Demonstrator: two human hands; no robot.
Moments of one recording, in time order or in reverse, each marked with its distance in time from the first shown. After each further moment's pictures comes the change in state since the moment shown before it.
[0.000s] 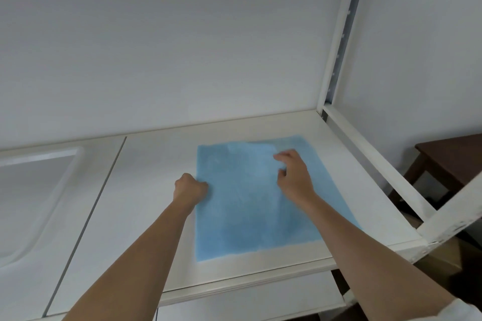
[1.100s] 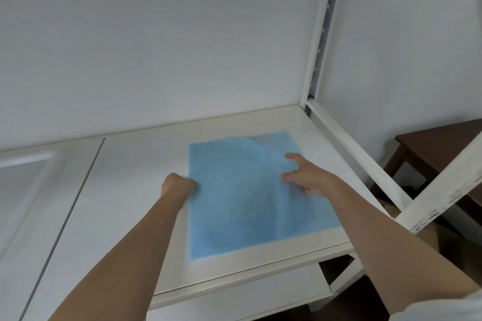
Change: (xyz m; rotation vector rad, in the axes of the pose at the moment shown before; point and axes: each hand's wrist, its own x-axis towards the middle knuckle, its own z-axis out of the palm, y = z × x) left_hand 0.014 0.008 0.016 -0.123 -0.011 -0.164; right_hand 0.007 0.027 -0.068 0.315 -0.471 0.657
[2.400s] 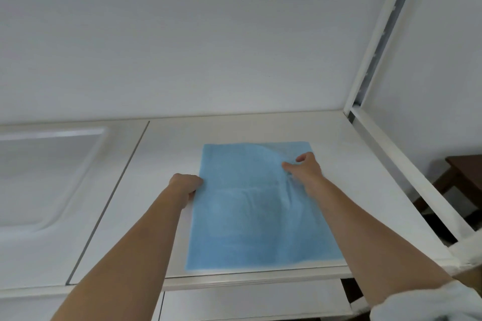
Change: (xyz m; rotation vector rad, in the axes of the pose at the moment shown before) left_hand -0.005 -0.037 -0.061 -0.312 -0.070 -0.175; right_hand 0.039 -0.035 0.089 0.041 0.346 -0.118
